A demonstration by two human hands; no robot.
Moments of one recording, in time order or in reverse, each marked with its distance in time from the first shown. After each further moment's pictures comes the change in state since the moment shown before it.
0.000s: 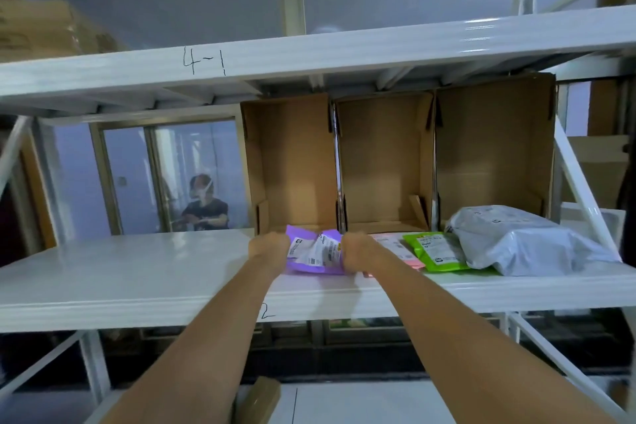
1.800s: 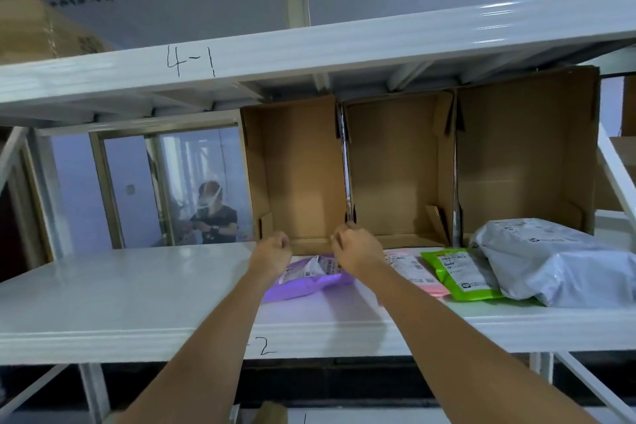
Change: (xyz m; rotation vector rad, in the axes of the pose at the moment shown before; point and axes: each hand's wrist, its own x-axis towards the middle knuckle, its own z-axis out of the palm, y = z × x) left_hand 0.063 -0.011 0.030 -0.821 0.157 -0.154; right_hand 0.075 -0.001 0.015 0.141 0.409 -0.072
